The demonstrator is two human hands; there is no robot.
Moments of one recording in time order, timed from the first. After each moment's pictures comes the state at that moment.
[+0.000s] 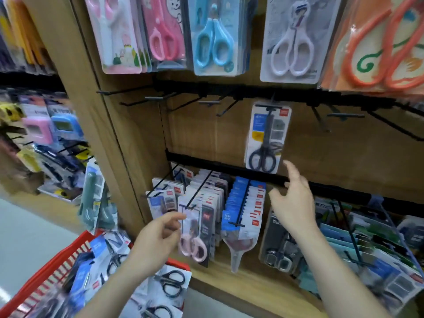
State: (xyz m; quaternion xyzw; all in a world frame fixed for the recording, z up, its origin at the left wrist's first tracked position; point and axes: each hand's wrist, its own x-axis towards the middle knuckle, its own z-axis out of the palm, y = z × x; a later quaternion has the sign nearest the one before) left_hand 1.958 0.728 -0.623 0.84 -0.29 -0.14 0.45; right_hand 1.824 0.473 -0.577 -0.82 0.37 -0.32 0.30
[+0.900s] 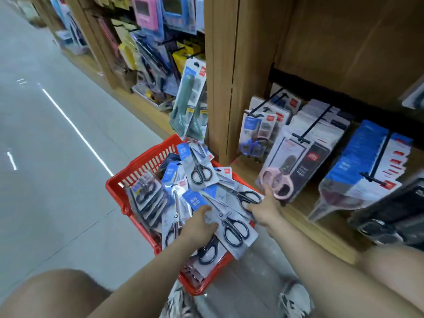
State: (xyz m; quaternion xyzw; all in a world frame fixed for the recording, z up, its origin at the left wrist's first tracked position) left_hand 1.950 0.852 -0.790 0.87 0.00 -0.33 0.36; right_hand 1.942 0.653 -0.813 -0.79 0.35 0.08 0.50
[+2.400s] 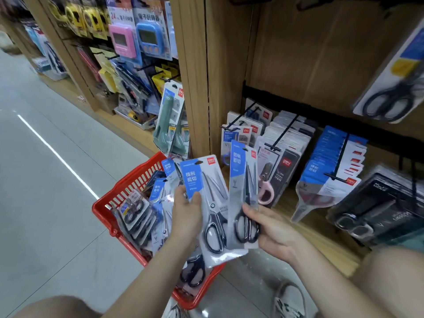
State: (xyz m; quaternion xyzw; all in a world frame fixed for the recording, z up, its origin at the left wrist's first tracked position) left_hand 1.949 0.817 -0.701 0.74 0.10 -0.10 0.65; right_hand 1.874 0.645 -0.721 -0.46 0.23 0.13 0.85
